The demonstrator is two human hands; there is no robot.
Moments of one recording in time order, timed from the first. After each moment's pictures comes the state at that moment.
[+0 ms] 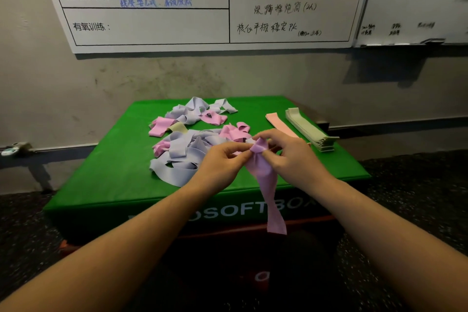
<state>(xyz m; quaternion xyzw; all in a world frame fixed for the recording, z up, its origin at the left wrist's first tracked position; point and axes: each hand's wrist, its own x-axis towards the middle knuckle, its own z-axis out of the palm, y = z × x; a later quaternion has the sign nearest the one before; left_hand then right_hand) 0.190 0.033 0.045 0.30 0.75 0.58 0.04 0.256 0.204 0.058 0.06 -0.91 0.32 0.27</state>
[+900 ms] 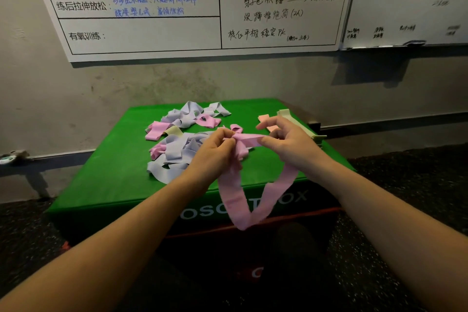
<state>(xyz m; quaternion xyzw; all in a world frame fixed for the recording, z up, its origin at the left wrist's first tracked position) 0.219 0.029 0.077 0.27 0.72 0.63 0.08 0.282 0.208 0.094 0.01 -0.84 0.50 0.20</state>
